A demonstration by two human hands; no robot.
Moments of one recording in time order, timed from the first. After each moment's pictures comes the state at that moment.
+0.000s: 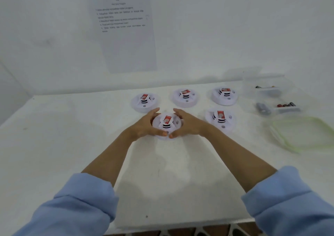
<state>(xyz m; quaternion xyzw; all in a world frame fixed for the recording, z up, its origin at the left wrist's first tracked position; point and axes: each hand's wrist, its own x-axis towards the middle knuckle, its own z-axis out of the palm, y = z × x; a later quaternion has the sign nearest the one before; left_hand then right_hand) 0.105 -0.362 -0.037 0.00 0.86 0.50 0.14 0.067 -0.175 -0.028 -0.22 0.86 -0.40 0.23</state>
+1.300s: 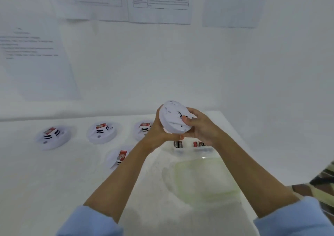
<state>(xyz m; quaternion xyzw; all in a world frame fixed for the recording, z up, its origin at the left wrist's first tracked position) -0.022 -0.042 0.002 0.13 0.72 0.68 -0.03 -0.042 0.125 0.042 -0.14 0.64 -0.73 0.20</state>
